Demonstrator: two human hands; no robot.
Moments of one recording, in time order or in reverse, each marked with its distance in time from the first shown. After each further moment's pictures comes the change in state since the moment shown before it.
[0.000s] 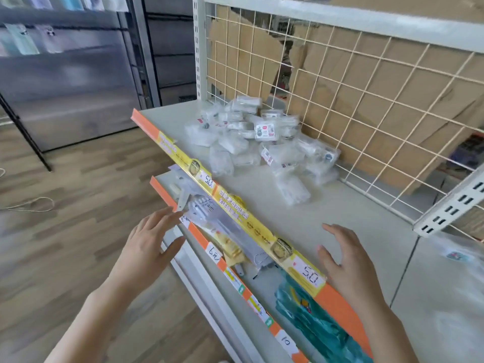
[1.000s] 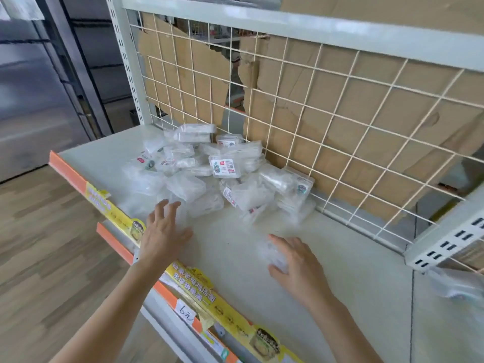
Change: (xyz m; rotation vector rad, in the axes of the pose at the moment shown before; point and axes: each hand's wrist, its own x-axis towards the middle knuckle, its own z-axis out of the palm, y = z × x) left_hand 0.229 0.018 0.096 0.027 -0.055 -0.157; right_hand 0.136 0.009 0.055 -0.153 -0.154 0.015
